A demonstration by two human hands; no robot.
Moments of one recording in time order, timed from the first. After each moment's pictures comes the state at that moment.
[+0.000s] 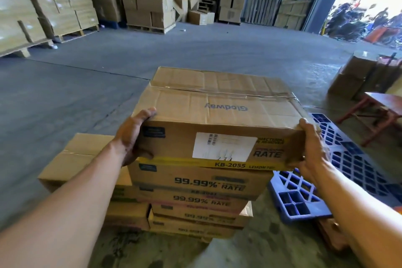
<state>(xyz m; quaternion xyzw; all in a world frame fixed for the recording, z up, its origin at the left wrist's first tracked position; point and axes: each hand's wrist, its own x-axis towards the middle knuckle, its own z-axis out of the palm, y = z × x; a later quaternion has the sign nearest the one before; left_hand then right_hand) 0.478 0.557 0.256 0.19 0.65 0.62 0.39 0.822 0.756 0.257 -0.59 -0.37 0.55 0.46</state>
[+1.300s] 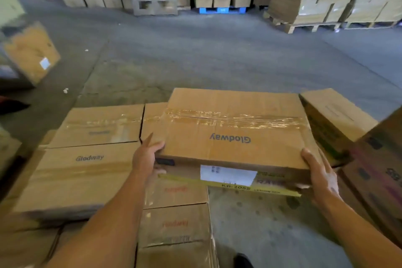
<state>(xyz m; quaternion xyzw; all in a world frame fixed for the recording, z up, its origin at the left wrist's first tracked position) 0.893 -0.196 0.147 -0.37 0.54 0.75 -0.06 0.856 0.200 0.172 -0.27 -0.68 0.68 0.01</state>
